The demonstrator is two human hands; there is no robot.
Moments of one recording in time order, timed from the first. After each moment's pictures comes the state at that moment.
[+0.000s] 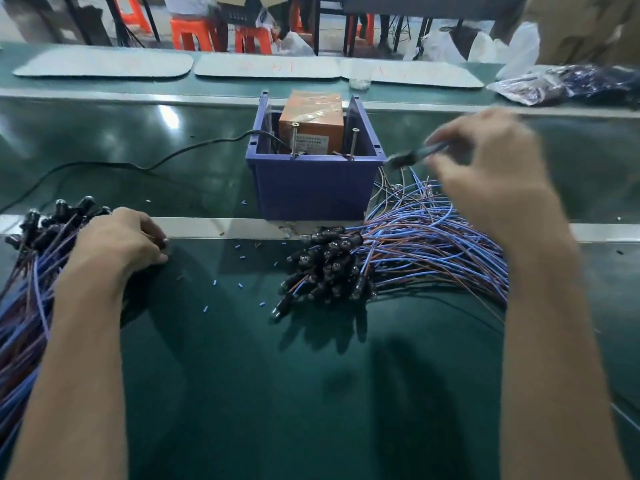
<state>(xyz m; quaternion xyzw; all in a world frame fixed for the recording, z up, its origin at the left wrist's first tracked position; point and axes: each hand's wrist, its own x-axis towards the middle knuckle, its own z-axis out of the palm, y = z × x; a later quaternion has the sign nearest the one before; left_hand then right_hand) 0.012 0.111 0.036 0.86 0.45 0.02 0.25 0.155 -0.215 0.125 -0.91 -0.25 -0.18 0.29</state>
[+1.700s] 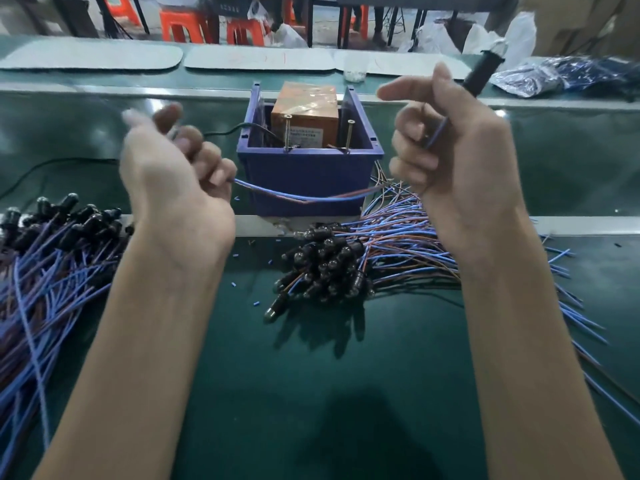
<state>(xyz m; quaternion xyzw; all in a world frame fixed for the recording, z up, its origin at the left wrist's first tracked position) 0.042 -0.016 0.117 0.35 0.20 0.37 0.84 0.131 -0.185 0.123 -0.53 -0.25 0.15 0.80</state>
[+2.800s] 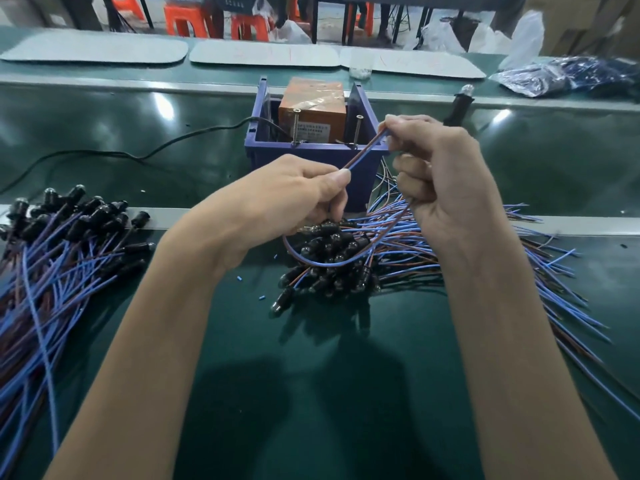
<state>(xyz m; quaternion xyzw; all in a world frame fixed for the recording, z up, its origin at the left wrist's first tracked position) 0.043 -0.040 0.113 0.85 0.05 -0.03 0.52 0.134 -0.173 0.111 -0.56 -0.10 0.15 0.81</state>
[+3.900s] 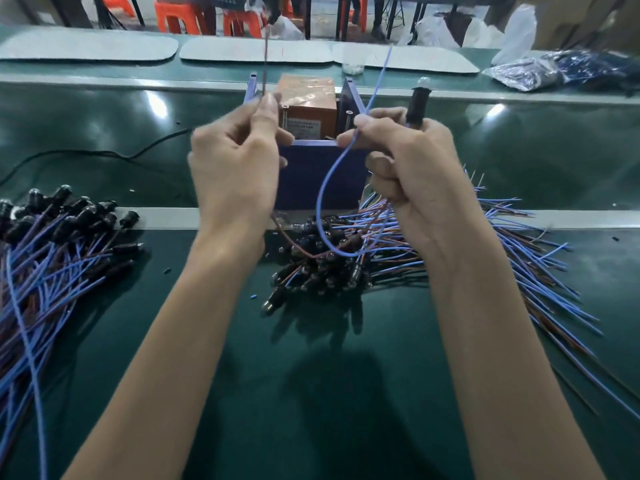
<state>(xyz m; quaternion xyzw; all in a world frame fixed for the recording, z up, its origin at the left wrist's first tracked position) 0.062 -0.043 0.097 0.68 0.21 0.40 0.57 0.129 -0.163 0.110 -0.60 -0.15 0.15 0.77</state>
